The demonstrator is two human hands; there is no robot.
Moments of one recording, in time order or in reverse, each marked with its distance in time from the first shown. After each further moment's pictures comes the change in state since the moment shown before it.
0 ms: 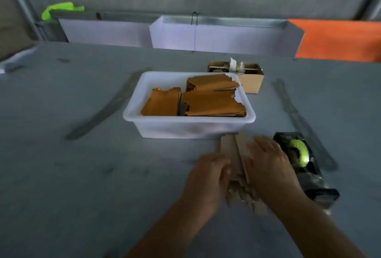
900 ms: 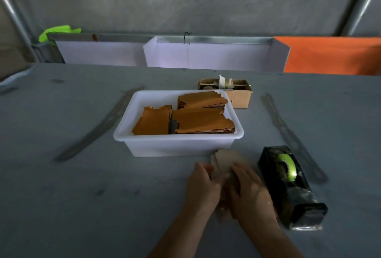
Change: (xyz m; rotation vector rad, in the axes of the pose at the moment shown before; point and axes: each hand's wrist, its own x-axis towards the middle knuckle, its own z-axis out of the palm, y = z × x) left_hand 0.031 -0.003 0.027 -0.337 0.116 -0.491; right_hand -0.015 -0.007 0.026 0.344 0.082 0.167
